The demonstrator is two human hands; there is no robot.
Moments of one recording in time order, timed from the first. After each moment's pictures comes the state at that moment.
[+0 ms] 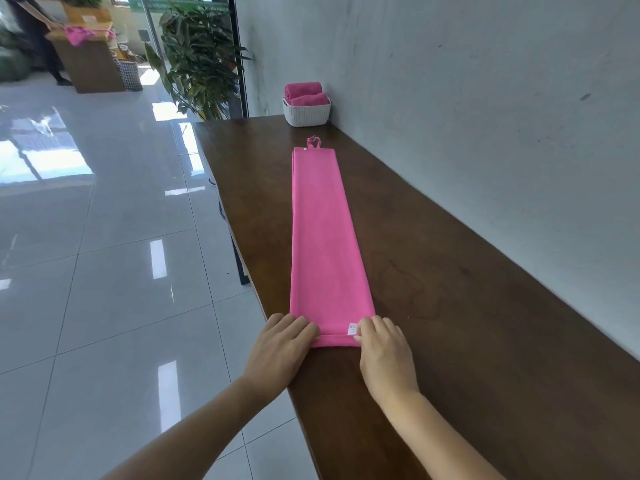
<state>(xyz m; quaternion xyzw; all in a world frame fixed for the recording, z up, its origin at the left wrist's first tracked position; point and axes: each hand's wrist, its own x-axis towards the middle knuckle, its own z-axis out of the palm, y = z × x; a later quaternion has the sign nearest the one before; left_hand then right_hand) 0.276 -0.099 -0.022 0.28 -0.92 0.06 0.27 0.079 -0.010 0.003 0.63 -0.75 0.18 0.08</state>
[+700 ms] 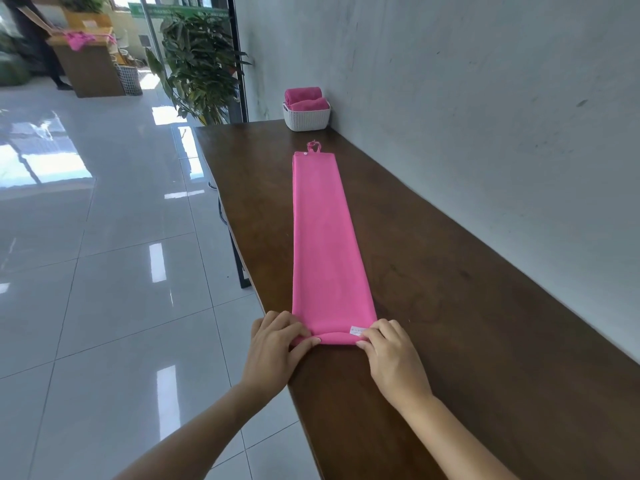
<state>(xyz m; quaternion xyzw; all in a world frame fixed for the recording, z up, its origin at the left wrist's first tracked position) 0.280 -0.106 -0.027 0.43 -0.84 -0.14 0.31 0.059 -0.010 -0.006 0.66 -0.71 0.24 0.05</state>
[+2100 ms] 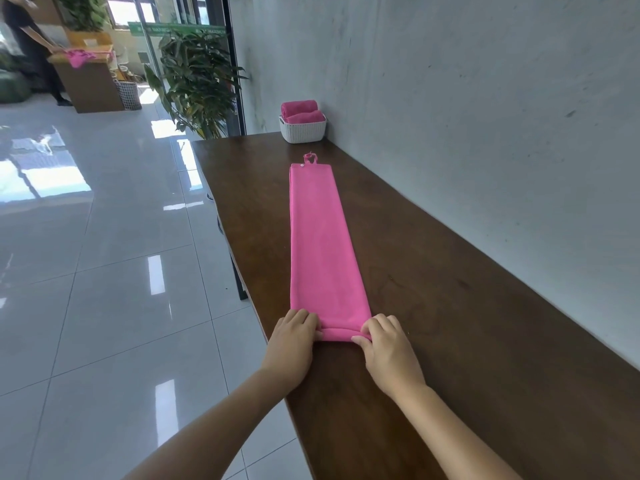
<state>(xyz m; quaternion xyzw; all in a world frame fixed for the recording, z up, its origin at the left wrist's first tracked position) 0.241 -0.122 0.006 0.41 -0.88 -0.11 0.22 0.053 -0.038 0.008 0.63 -0.74 0.24 -0.01</state>
